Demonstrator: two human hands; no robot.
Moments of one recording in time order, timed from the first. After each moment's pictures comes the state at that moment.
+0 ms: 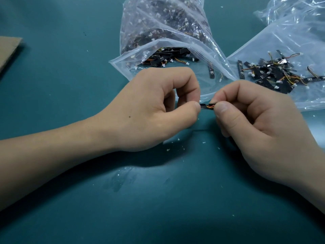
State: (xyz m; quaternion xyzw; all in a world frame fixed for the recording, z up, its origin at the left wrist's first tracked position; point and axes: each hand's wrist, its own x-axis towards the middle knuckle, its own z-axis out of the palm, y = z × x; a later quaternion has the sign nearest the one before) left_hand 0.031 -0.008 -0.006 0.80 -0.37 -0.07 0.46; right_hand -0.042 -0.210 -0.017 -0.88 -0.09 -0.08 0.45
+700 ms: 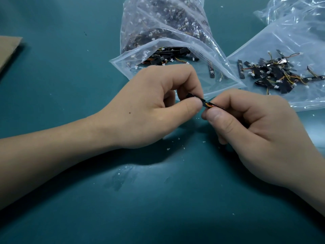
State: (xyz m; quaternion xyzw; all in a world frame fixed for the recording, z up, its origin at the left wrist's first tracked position) left_hand 0.034 -0.008 -0.006 0.80 -0.37 -0.07 0.47; right_hand -0.044 -0.208 -0.016 -0.90 -0.12 -0.08 0.41
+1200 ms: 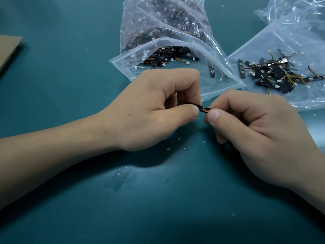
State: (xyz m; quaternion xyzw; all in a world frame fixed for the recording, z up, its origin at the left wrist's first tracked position) left_hand 0.034 -0.006 -0.008 0.80 -0.38 -0.09 0.46; right_hand -0.044 -0.207 -0.015 -0.90 -0.10 -0.08 0.41
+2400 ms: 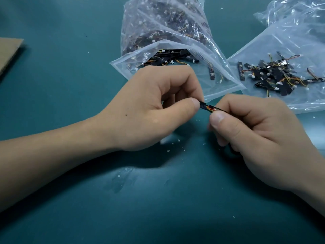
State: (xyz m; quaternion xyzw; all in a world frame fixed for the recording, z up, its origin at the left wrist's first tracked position) left_hand 0.034 -0.006 -0.007 0.77 -0.38 -0.08 0.51; right_hand -0.045 -0.210 -0.014 -0.89 -0.13 -0.06 0.43
